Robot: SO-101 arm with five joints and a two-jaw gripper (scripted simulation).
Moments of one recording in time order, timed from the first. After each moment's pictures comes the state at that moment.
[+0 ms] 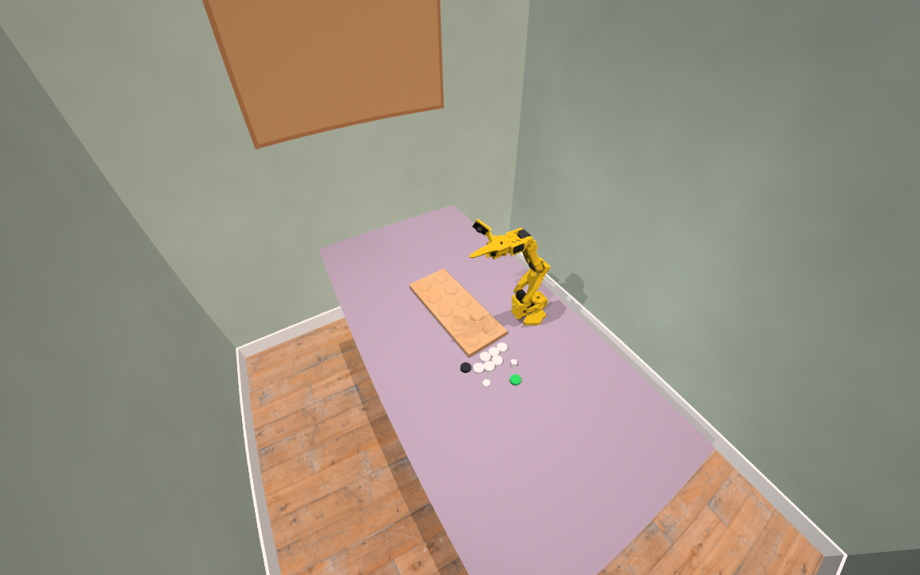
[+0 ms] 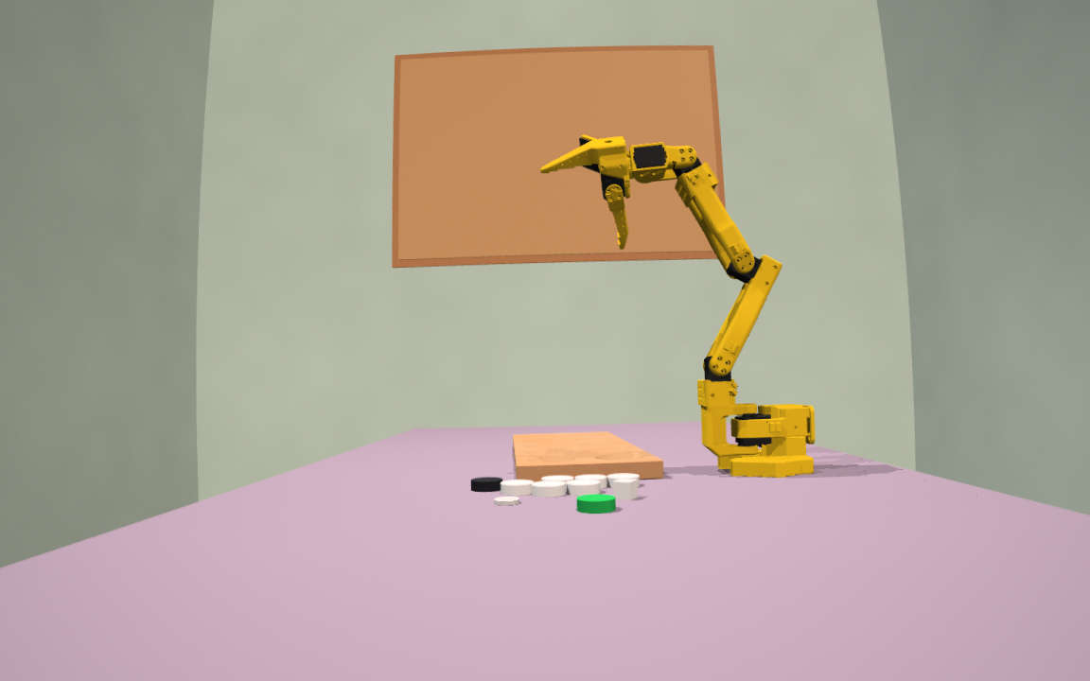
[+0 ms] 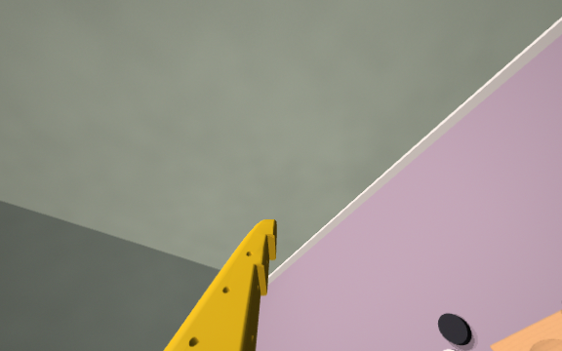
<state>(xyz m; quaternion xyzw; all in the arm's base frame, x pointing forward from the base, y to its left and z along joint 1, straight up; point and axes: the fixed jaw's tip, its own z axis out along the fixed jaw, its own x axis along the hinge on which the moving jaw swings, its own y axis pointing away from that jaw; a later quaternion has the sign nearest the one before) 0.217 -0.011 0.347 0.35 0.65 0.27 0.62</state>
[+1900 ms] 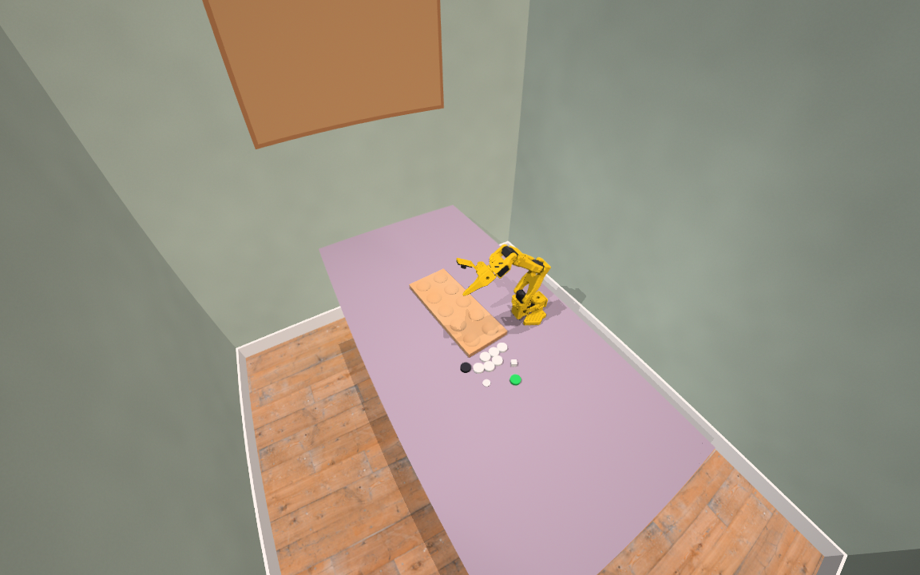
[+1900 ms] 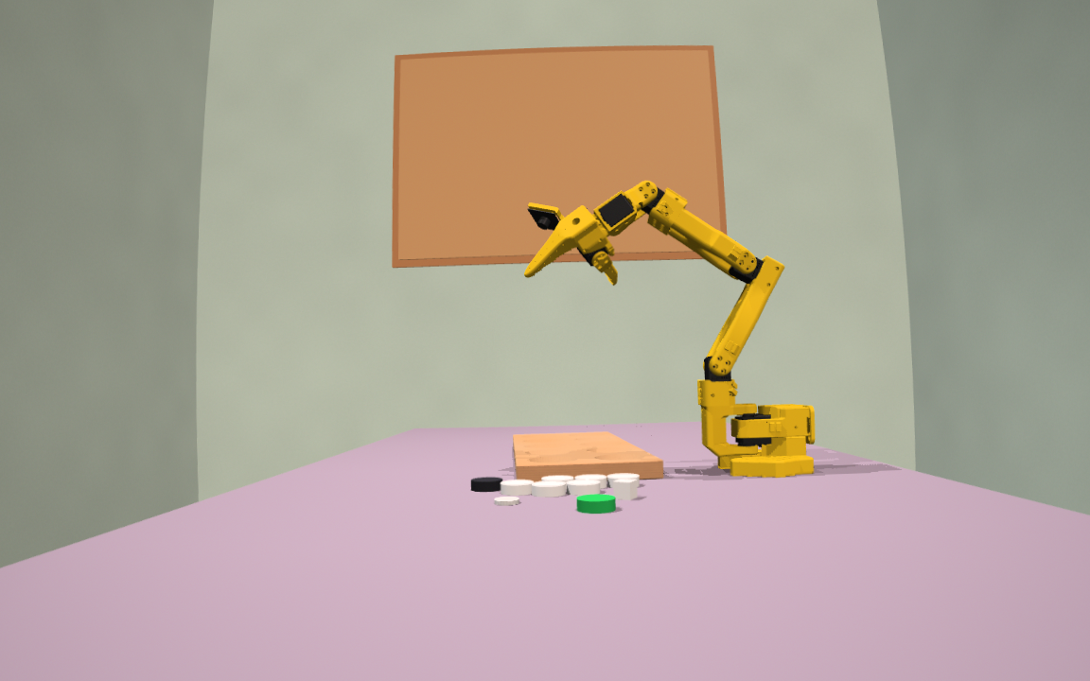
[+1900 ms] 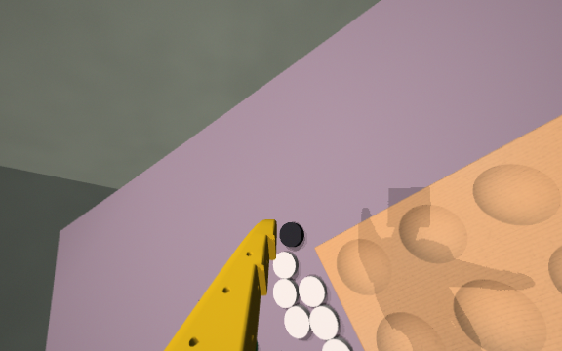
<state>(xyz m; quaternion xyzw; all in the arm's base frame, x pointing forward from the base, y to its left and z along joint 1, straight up) 0.238 -0.011 0.227 0.26 0.84 0.10 0.46</state>
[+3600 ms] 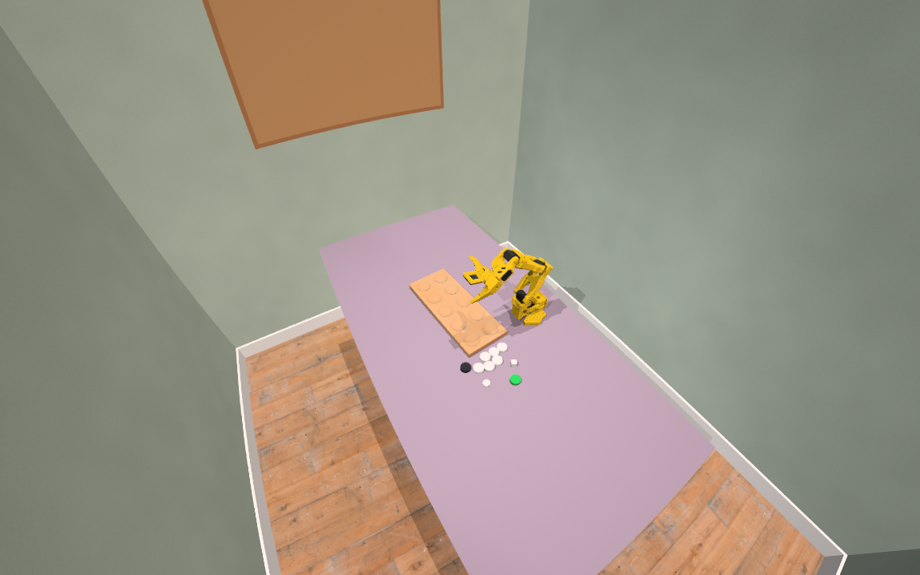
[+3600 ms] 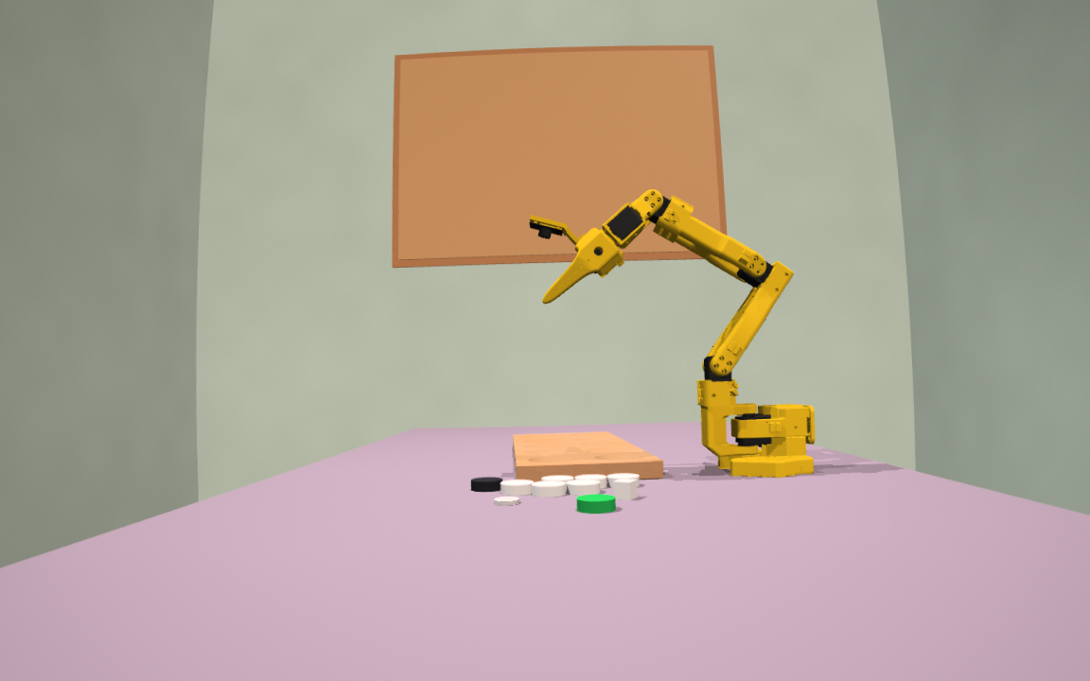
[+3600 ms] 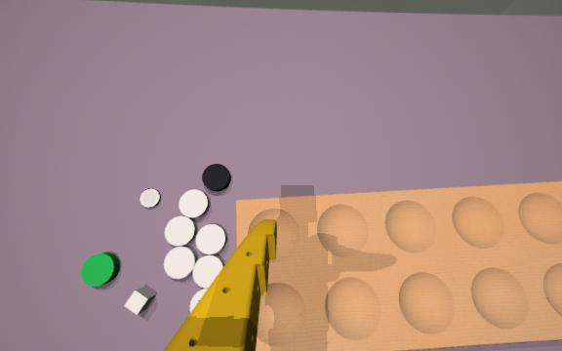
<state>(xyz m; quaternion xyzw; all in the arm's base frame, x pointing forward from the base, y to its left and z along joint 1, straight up) 0.219 -0.001 0.197 -0.02 0.91 -0.03 0.42</state>
